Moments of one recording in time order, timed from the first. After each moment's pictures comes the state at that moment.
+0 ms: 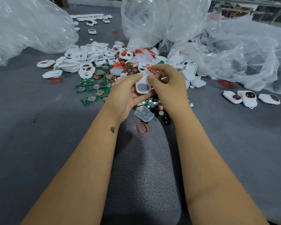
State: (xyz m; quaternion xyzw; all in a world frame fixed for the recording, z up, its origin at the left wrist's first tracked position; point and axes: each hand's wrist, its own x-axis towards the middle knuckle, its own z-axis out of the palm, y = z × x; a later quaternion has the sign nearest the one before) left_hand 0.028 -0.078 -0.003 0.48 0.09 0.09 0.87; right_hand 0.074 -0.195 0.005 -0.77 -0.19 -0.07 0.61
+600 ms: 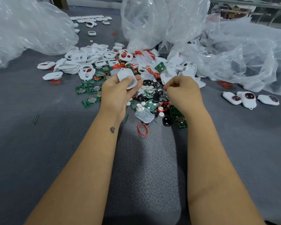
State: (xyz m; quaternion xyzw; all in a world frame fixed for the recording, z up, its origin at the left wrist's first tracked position) left_hand 0.031 -0.070 -0.006 0.46 0.14 0.22 0.85; right_hand 0.084 -0.226 0.009 -0.89 -0.11 -0.03 0.45
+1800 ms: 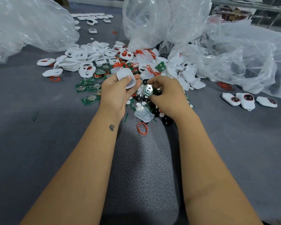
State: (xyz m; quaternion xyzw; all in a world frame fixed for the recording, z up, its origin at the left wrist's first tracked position) left_hand 0.031 -0.071 -0.005 0.44 0.17 0.22 0.86; right_hand 0.083 -0.205 -0.005 -0.90 -0.25 -0.07 0.36
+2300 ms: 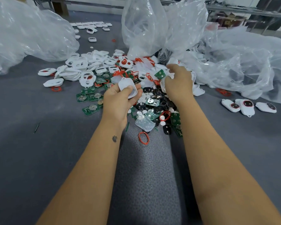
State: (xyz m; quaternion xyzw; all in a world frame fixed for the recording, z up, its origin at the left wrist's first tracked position) left_hand 0.031 -0.072 -0.008 0.45 0.16 0.22 0.85; right_hand 0.139 -0.200 0.011 -0.91 -0.13 -0.13 0.37
